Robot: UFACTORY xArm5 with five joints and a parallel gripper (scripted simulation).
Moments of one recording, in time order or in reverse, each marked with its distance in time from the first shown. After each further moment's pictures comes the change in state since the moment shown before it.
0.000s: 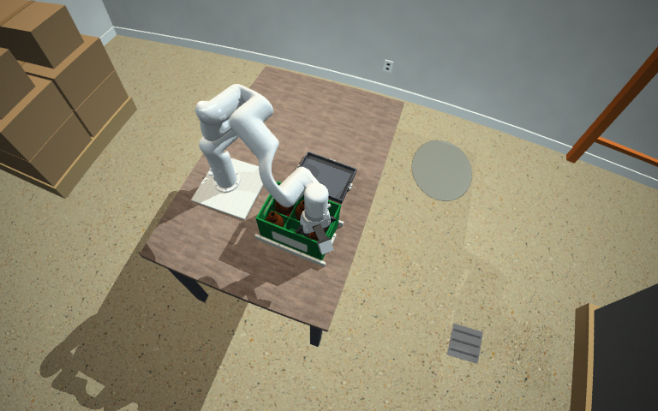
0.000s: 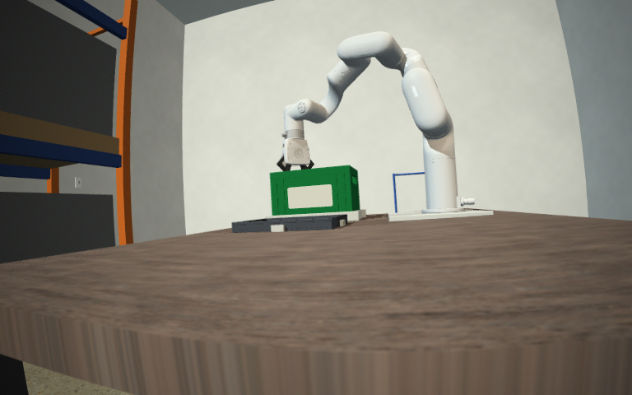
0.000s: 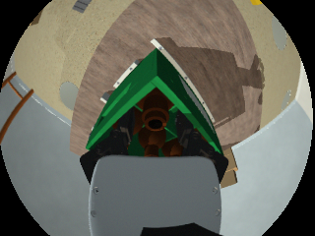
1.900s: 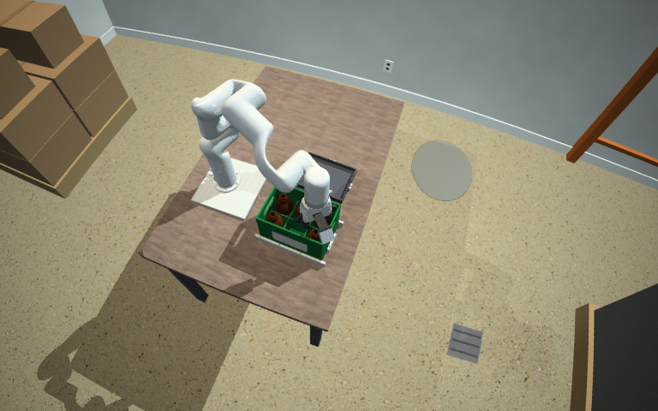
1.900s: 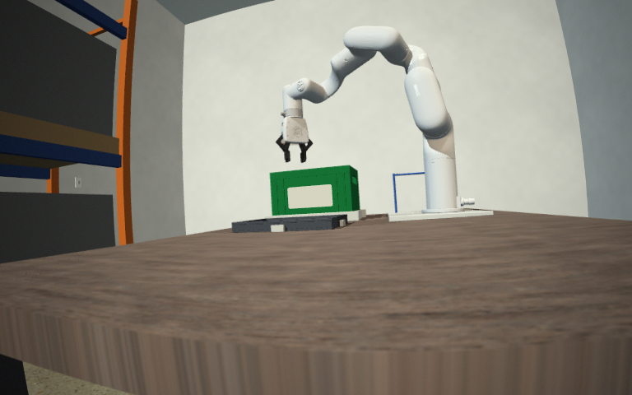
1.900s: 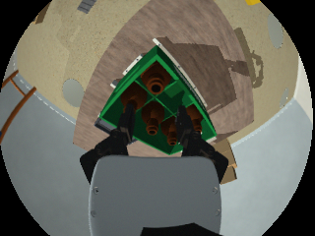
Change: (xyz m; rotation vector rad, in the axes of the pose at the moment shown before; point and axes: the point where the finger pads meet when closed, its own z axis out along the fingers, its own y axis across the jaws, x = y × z) arm -0.001 -0.001 -0.083 0.000 0.000 0.000
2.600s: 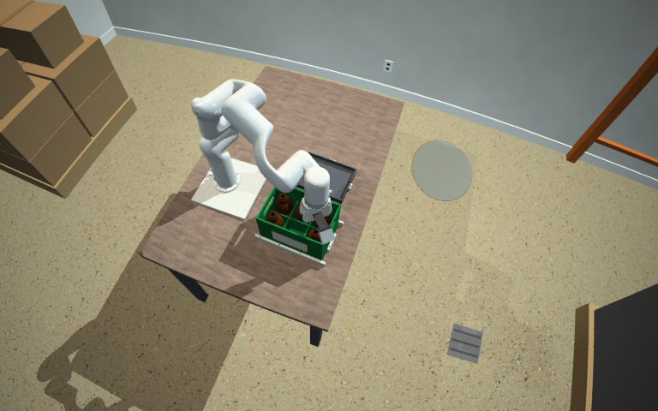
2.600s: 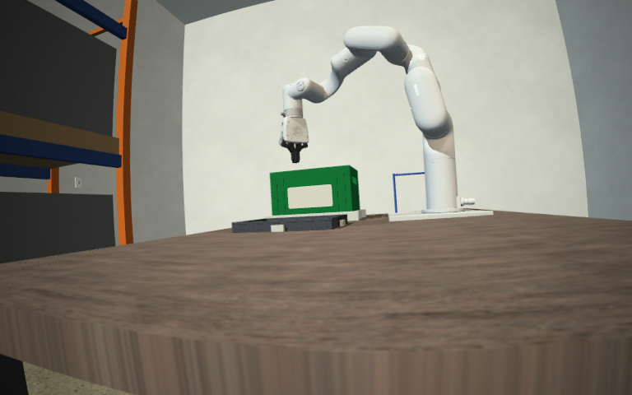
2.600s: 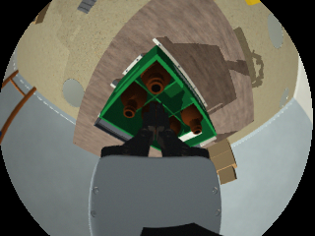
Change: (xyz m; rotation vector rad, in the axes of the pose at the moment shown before) arm 0.000 0.000 -0.001 0.000 0.000 0.000
